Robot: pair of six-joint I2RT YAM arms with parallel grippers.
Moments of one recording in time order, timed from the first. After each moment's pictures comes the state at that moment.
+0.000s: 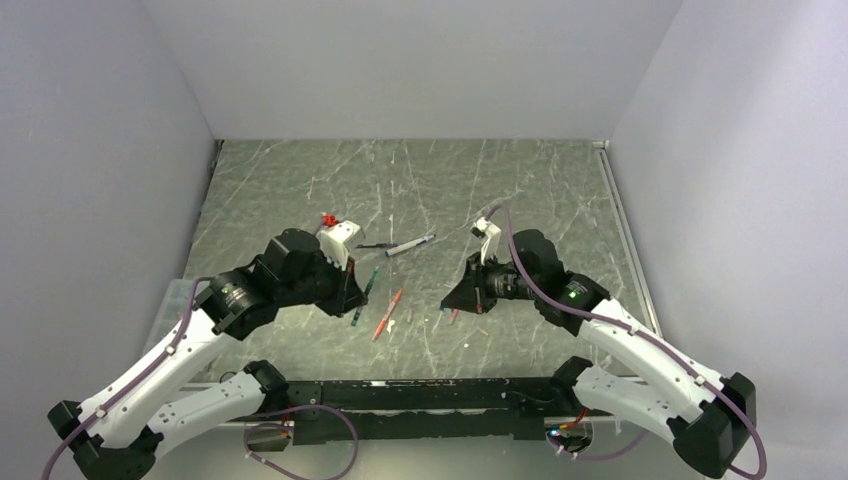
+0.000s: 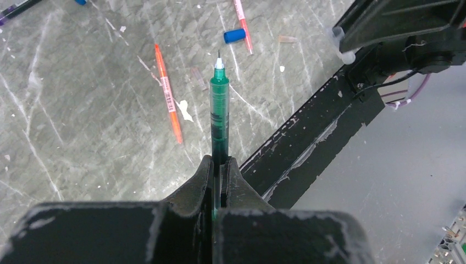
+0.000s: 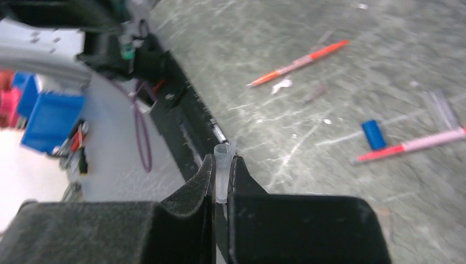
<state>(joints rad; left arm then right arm) -0.75 0.84 0.97 -0.80 0.20 -0.32 0.69 0.91 0.72 -0.36 -0.45 0.47</state>
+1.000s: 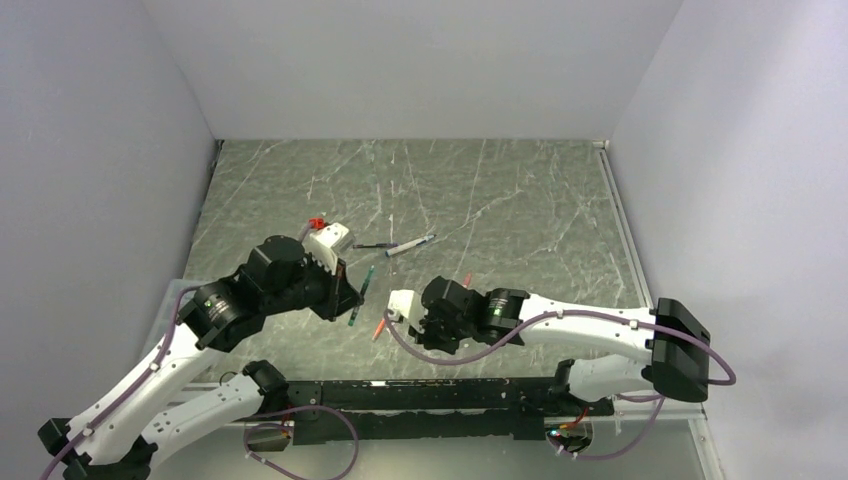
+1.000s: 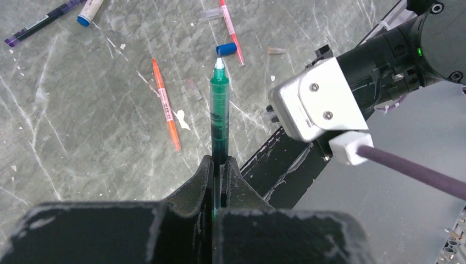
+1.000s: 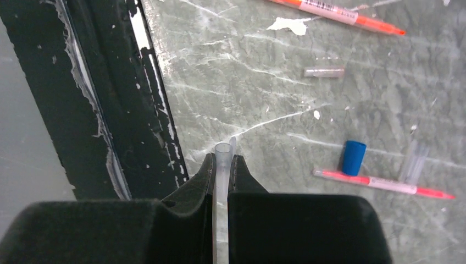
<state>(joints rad) -0.75 0.76 0.96 -0.78 0.22 -0.31 1.18 1.26 0.83 -0.48 -0.10 -0.09</state>
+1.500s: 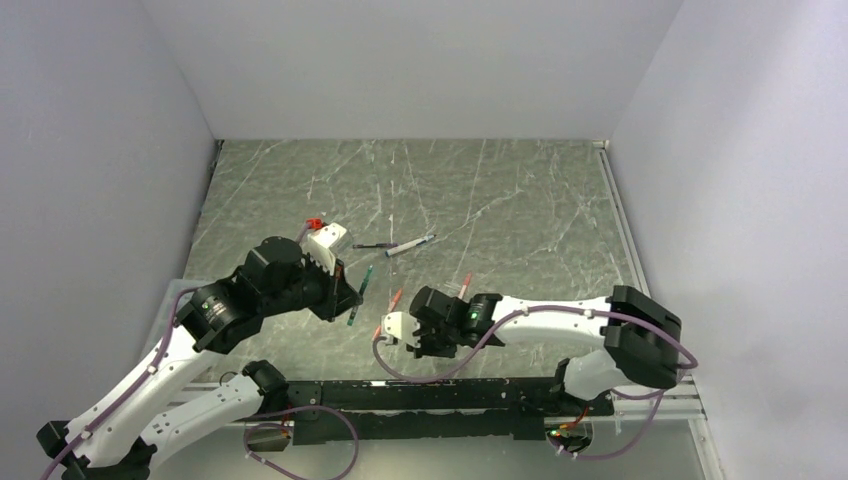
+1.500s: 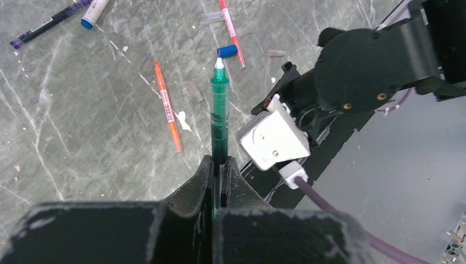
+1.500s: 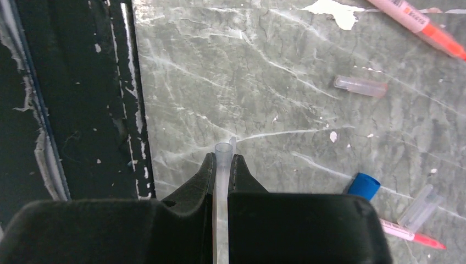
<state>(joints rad) -0.75 0.74 0.95 -0.78 0.21 -0.31 1.19 1.42 0.78 -0.39 -0.14 -0.36</state>
